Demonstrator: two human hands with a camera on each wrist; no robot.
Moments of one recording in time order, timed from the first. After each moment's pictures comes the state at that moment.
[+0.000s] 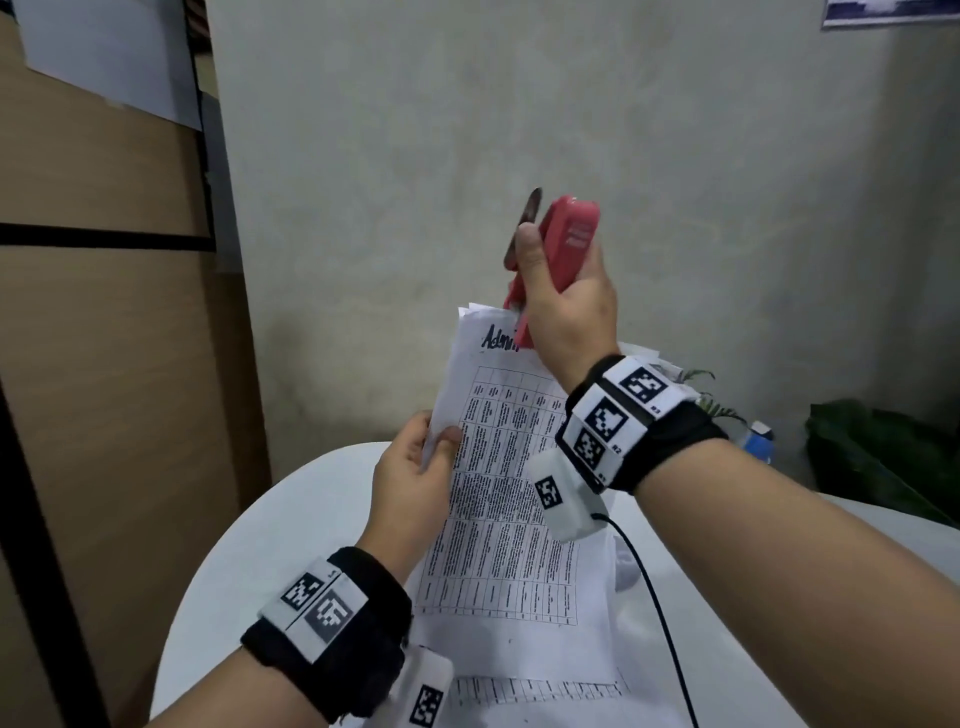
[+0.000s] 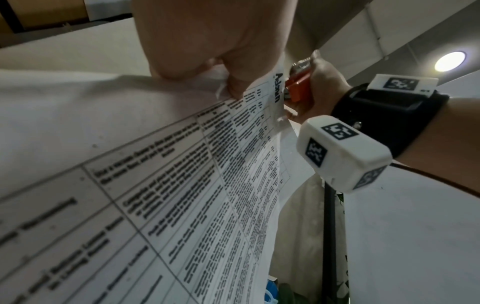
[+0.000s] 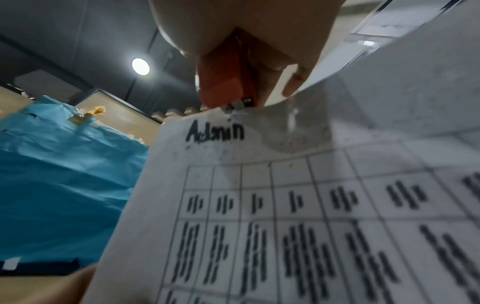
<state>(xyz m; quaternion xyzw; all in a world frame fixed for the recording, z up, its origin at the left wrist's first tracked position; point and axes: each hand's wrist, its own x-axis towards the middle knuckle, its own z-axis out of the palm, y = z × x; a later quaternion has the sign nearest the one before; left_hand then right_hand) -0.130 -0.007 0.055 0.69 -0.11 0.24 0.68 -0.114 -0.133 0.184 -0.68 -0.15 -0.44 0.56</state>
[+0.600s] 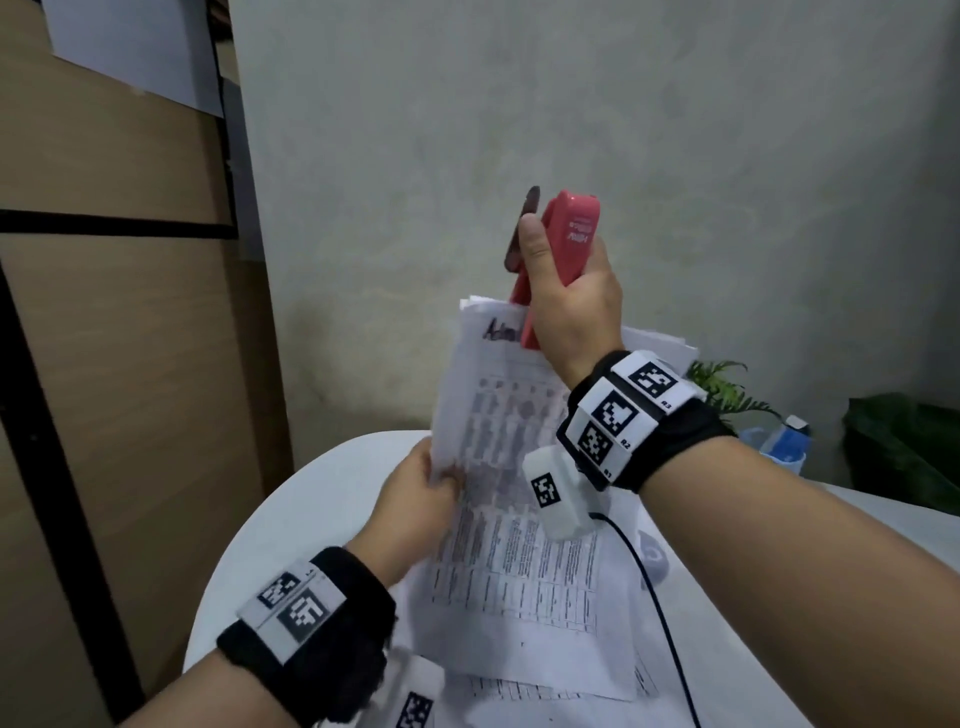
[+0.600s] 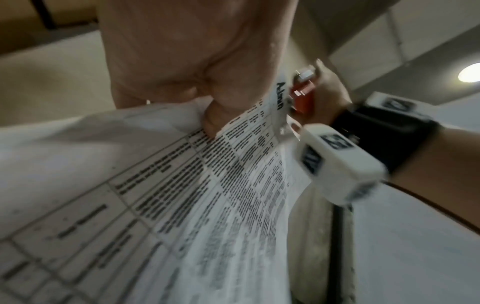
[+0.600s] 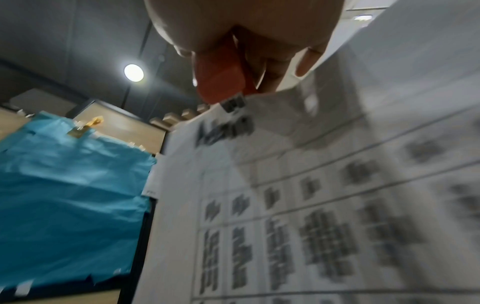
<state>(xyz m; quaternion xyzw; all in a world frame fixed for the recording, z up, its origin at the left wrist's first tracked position) -0.128 0.020 0.039 0.82 -0.07 0.14 0.55 -0.097 -0.117 0.175 -0.70 -0.14 -0.43 0.56</state>
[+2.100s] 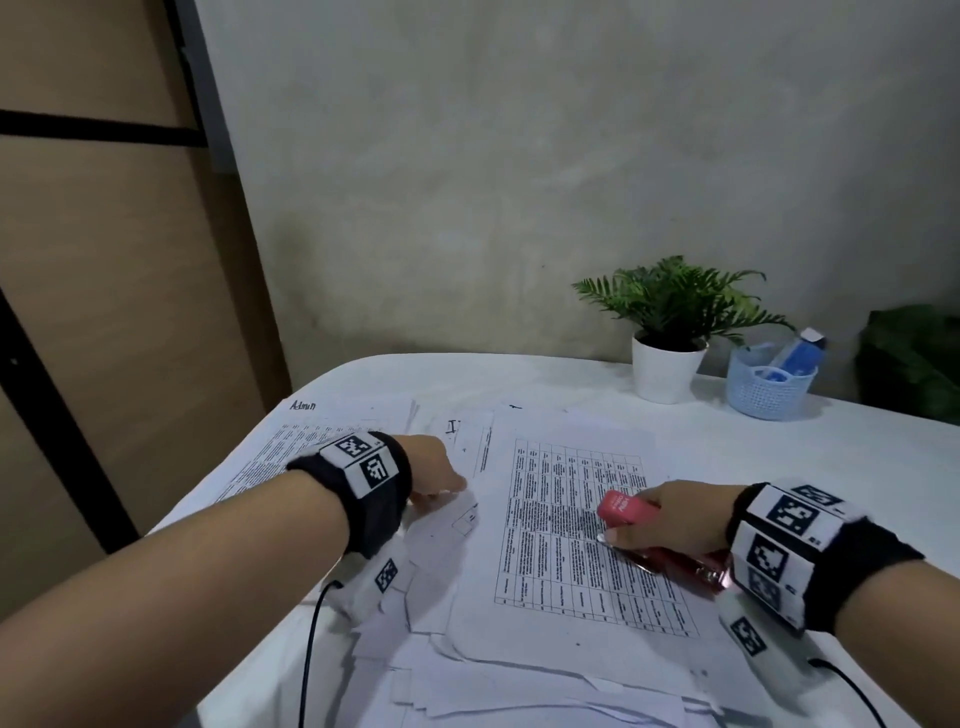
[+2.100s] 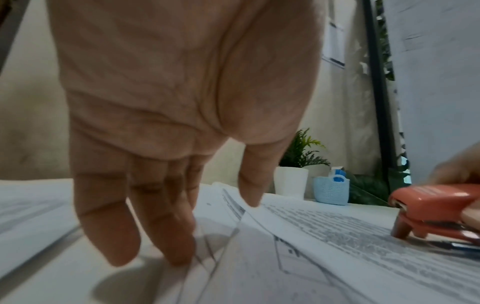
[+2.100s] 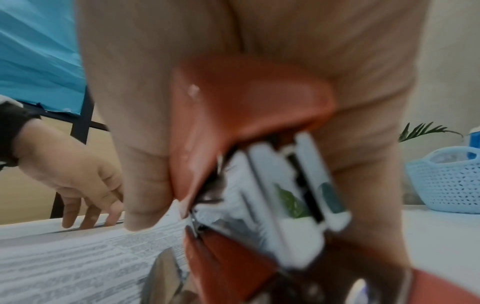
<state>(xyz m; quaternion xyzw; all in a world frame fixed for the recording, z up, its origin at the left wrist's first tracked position) -0.066 0.020 -0.009 0.97 0.00 -0.23 0.13 -0.132 -0.243 -0.005 -0.95 0.00 0.26 0.16</state>
